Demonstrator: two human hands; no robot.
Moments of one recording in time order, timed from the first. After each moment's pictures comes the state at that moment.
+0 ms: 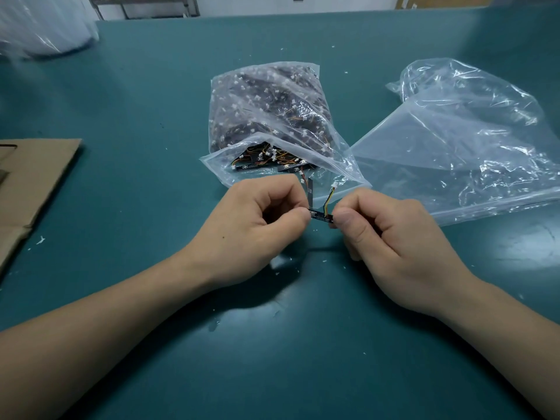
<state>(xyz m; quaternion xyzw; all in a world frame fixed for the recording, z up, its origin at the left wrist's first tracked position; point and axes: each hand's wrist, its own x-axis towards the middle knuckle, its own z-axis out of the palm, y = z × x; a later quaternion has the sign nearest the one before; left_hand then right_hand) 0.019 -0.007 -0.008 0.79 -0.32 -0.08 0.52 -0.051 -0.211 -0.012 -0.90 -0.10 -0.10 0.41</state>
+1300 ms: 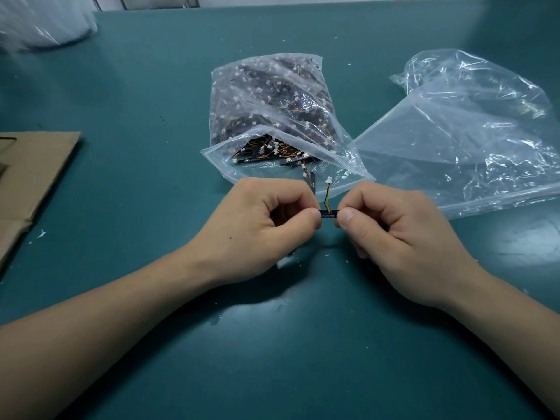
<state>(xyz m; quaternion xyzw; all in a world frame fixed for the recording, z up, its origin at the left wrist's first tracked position) 0.013 -0.010 -0.005 0.80 -0.32 -0.09 0.49 -0.052 -0.213 -0.009 -0.88 -0.10 -0.07 0.45</state>
